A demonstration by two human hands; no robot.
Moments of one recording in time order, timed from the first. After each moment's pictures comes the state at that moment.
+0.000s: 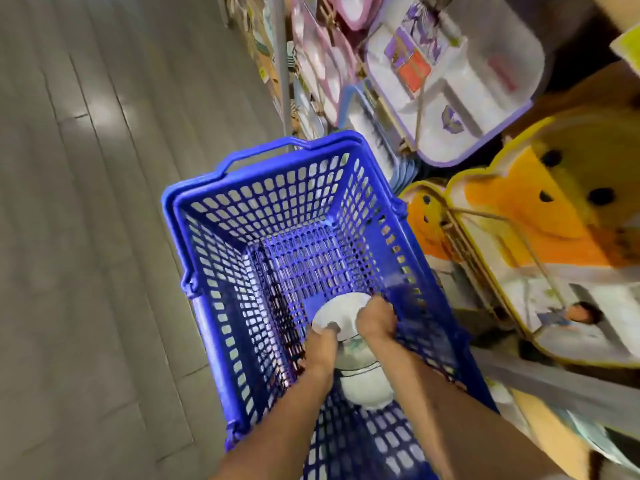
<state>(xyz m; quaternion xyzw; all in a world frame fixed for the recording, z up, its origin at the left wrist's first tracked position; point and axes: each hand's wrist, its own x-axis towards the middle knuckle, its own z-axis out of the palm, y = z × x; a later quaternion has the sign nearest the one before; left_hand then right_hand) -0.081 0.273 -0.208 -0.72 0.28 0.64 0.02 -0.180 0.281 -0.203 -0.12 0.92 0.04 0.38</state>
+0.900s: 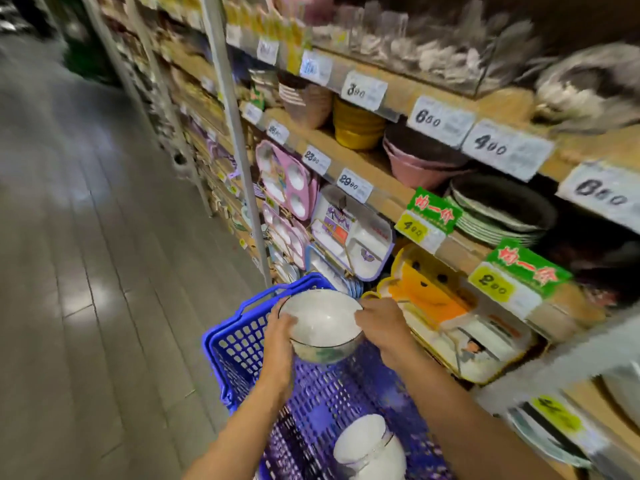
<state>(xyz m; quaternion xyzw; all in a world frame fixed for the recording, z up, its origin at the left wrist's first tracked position) -0.075 0.167 0.022 -0.43 0.42 0.75 -0.28 -0.197 0.260 0.051 -0.14 0.83 -0.45 0.28</state>
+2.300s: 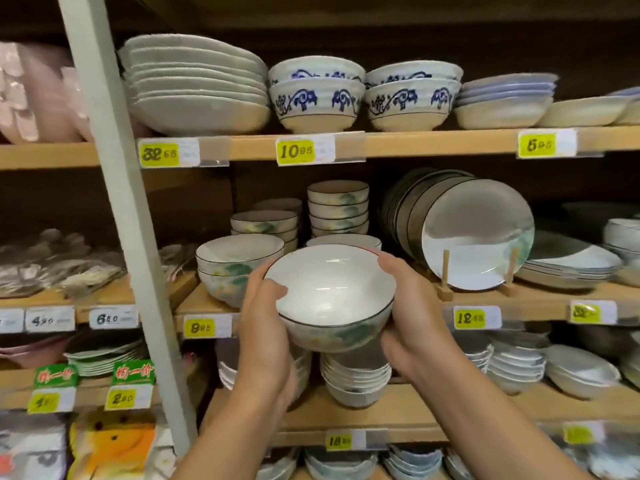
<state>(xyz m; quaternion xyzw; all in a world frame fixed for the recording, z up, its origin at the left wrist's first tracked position) -0.087 0.588 0.342 0.05 0.52 0.85 -0.10 -0.078 0.723 0.358 0.01 0.53 -0.84 -0.15</state>
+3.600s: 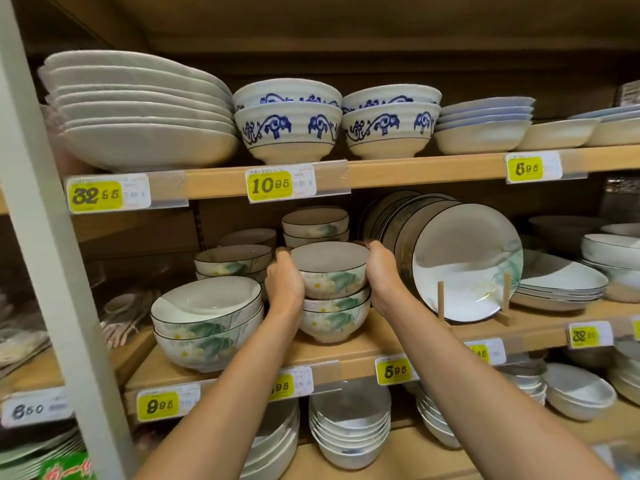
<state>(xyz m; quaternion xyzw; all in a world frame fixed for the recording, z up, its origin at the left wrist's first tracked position) -0.281 0.656 0.373 0.01 0.64 0.77 -0.09 -0.261 0.786 0.378 0.13 0.59 -0.76 -0.22</state>
